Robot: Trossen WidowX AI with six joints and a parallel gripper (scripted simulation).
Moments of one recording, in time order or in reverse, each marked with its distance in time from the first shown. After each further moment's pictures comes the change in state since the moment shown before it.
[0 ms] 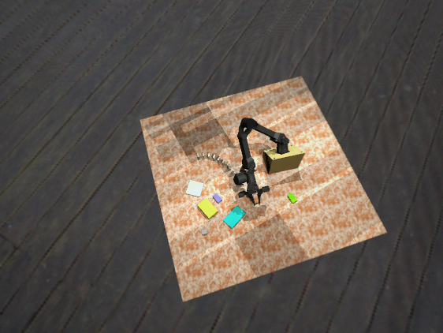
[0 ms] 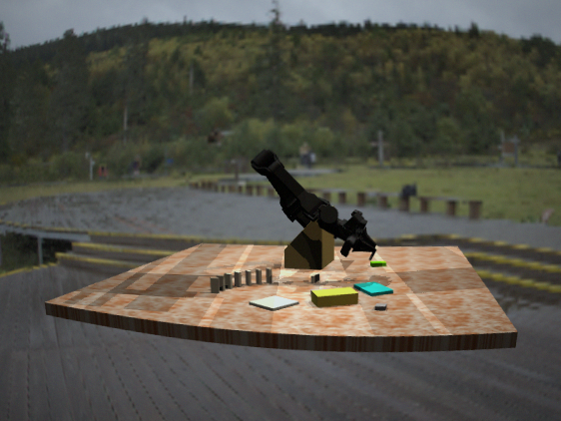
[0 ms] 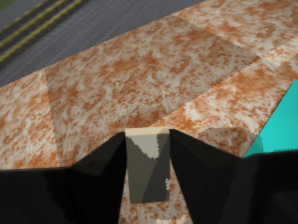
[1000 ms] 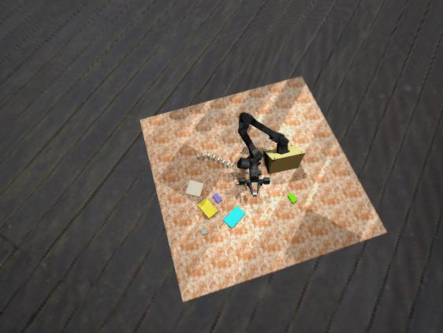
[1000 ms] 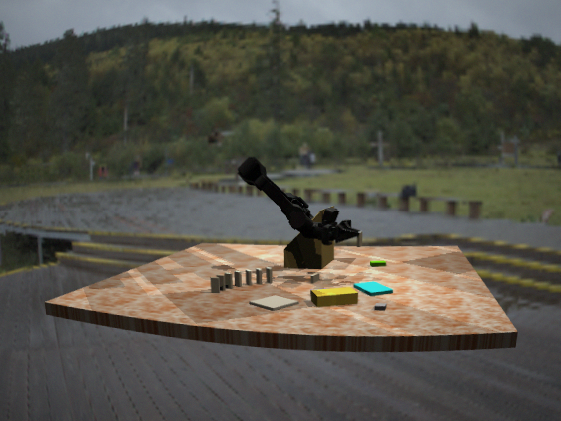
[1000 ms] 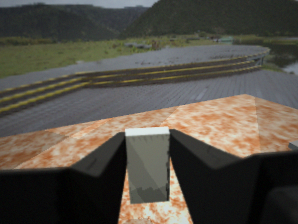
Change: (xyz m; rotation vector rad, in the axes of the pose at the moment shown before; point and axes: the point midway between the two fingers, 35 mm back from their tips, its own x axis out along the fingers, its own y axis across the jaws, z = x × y) arm -0.066 0.011 -0.002 -0.234 -0.502 -0.177
